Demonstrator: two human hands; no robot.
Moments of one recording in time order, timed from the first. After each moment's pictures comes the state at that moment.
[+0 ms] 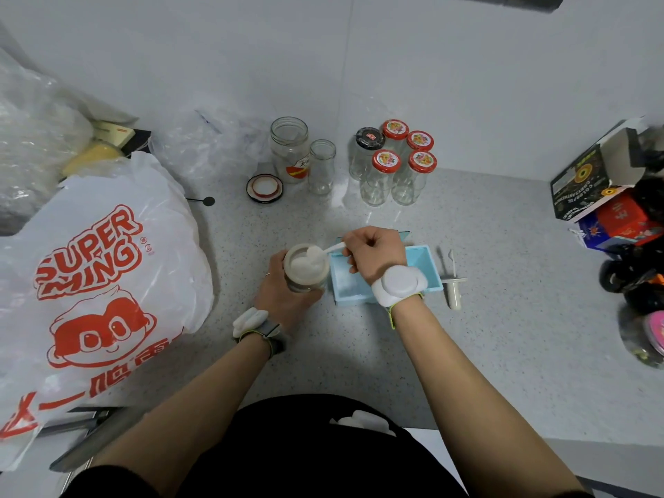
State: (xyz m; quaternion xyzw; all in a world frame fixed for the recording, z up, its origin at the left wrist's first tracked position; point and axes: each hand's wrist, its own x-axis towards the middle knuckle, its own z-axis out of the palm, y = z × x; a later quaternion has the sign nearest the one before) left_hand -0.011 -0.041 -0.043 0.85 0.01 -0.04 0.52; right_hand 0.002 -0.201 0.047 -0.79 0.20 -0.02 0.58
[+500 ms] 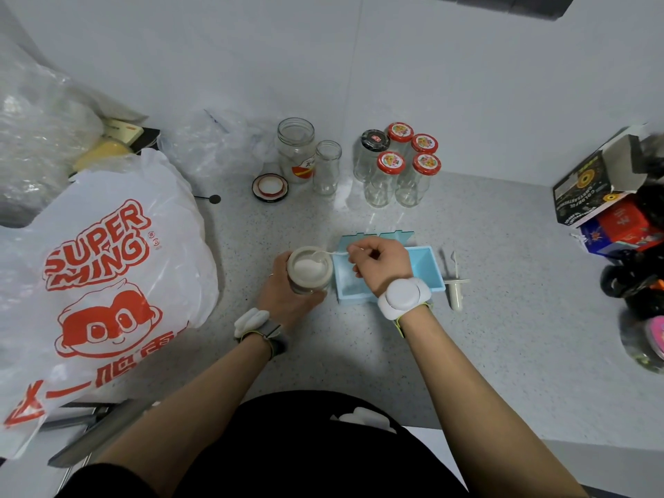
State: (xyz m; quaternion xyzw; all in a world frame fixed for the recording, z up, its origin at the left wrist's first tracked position) left_hand -0.017 -0.036 -0.038 0.85 0.00 -0.06 0.53; right_hand -0.014 -0.206 0.036 -0.84 0.17 -0.01 0.51
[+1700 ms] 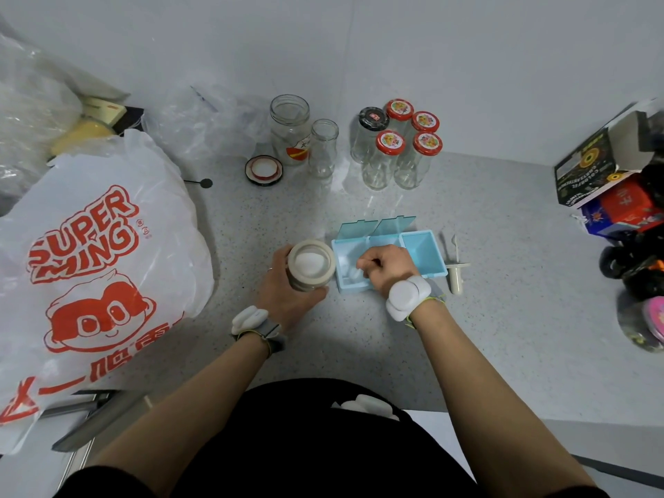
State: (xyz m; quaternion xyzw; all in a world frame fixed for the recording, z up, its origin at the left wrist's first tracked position) left_hand -0.028 -0.033 -0.044 0.84 -0.03 -0.07 0.54; right_hand -0.021 -0.234 0.009 -0.93 0.10 0.12 0.33
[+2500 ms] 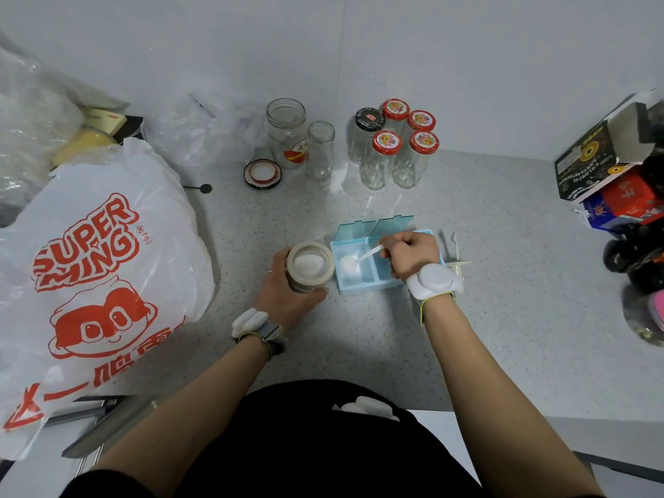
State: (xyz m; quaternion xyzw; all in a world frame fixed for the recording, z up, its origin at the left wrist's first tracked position) left_hand -0.026 -0.035 -0.046 0.83 -0.02 -0.07 0.54; right_hand -0.017 -0.242 0.025 -0.80 0.32 0.00 0.51
